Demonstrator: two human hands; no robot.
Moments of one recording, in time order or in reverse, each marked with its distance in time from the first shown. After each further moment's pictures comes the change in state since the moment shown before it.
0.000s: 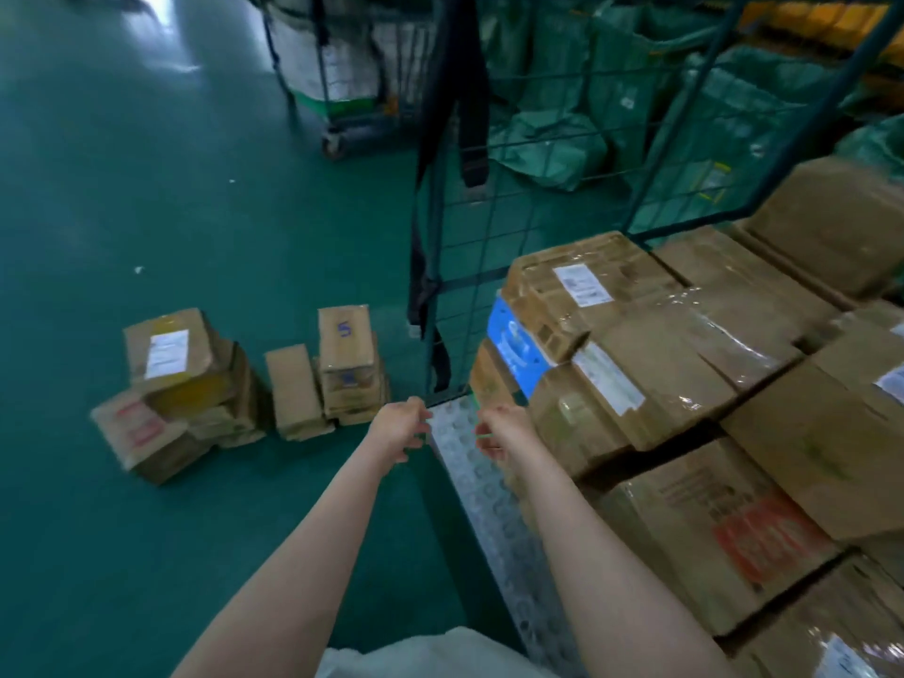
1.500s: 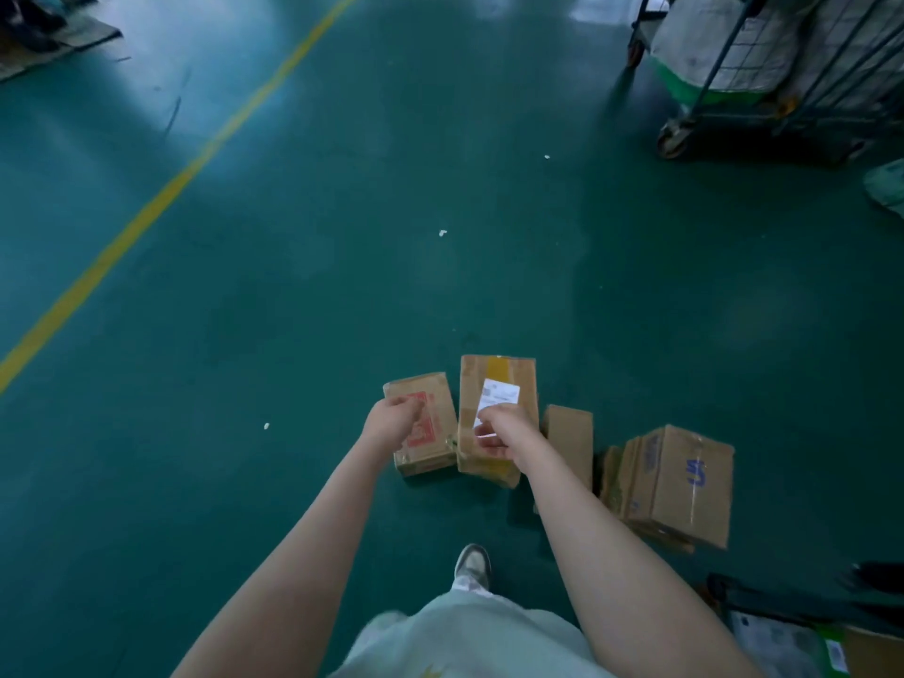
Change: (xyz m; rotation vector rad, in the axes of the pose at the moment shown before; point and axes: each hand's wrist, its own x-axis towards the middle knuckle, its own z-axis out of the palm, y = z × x) left_hand 0.145 -0.073 -0.593 -0.388 0.554 -0.172; right_hand 0.082 -0.213 0.624 -0.431 -0.513 0.062
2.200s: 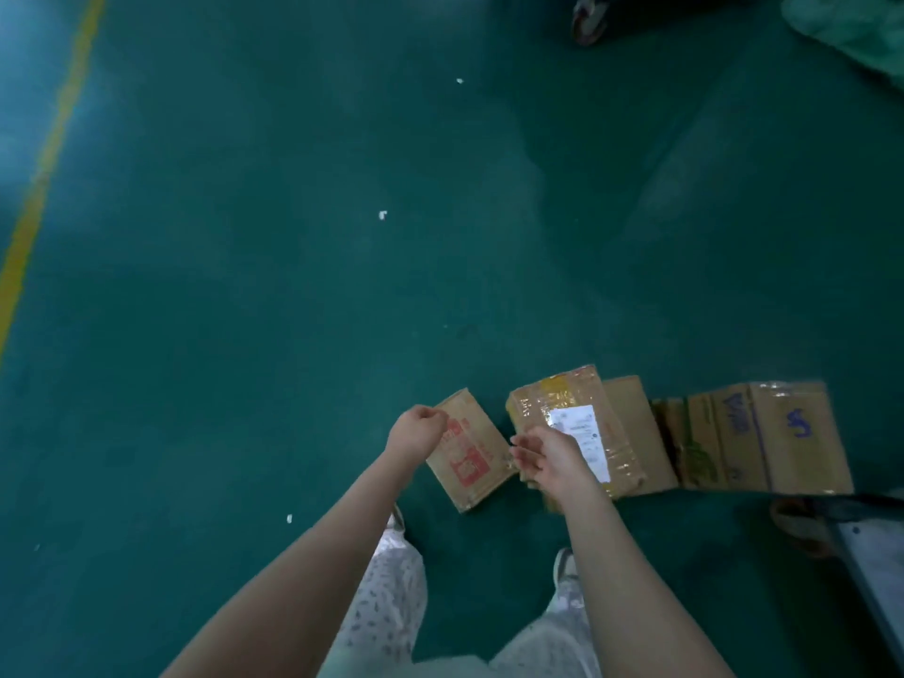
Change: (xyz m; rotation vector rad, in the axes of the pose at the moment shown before) left_hand 0.244 0.085 -0.074 0.463 -0.320 0.026; right_hand 0.138 -0.086 0.095 0.789 0.228 0.246
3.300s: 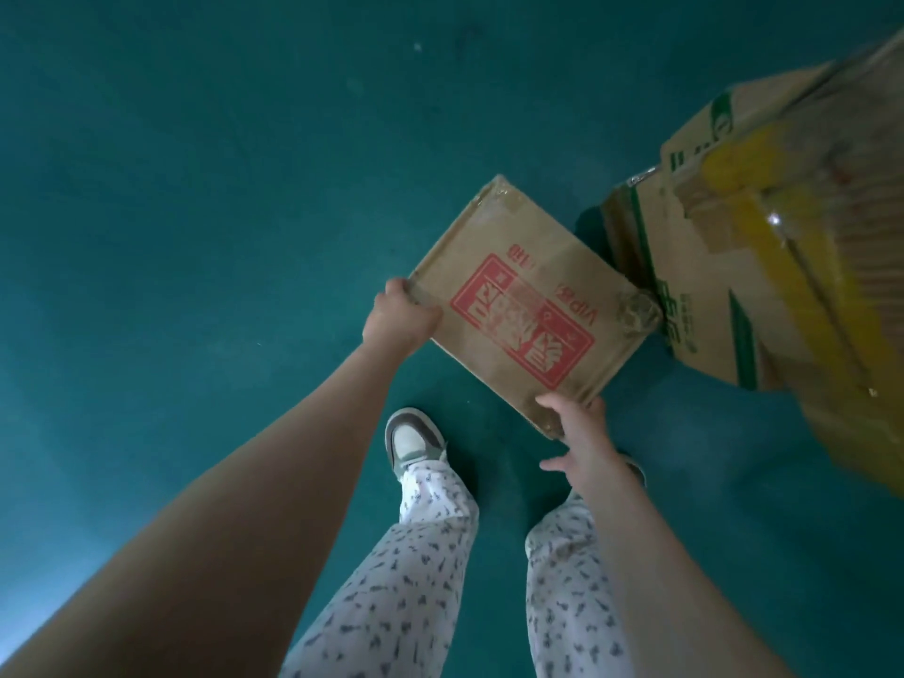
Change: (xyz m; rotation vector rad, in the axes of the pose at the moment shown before) left_hand 0.405 -0.223 0.092 0.583 -0.047 -0.118; right_hand 0.373 0.257 0.043 0.110 0.277 0.335
